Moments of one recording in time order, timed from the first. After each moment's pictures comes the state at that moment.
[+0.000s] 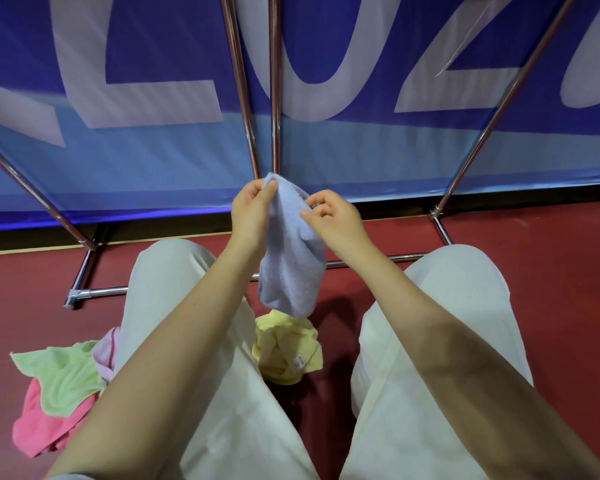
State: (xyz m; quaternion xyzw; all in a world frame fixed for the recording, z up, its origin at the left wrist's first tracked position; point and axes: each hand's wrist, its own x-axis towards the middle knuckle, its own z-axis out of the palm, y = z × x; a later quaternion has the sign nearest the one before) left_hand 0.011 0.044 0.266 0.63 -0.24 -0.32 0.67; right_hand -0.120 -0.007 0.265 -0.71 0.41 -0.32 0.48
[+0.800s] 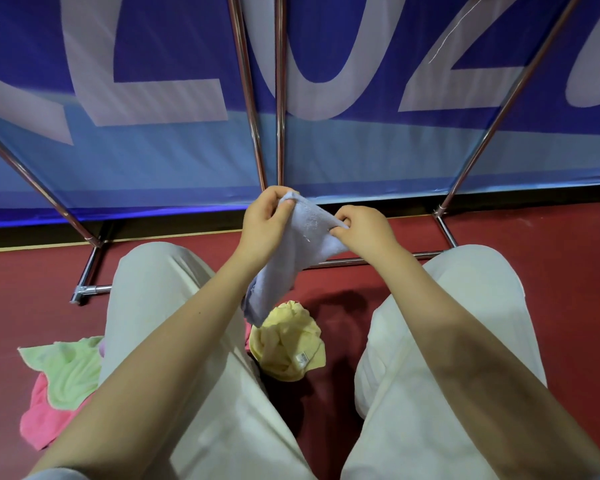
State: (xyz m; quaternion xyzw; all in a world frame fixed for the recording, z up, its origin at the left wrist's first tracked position) left_hand 0.006 0.063 0.255 0.65 -0.43 -0.24 0.58; right_hand -0.148 -0.031 0.249 -0.84 0.48 -0.12 0.23
